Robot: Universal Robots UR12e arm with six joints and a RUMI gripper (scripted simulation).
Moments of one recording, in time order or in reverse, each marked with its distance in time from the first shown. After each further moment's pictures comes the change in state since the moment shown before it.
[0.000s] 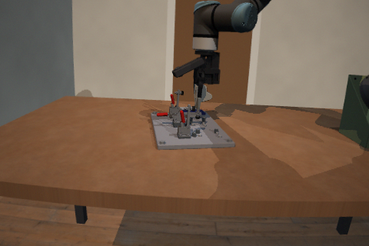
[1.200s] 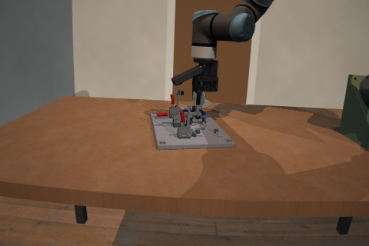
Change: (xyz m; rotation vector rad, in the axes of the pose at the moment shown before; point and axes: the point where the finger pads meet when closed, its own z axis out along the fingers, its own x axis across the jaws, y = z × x) arm 0.015 0.000 0.030 0.000 0.000 0.000
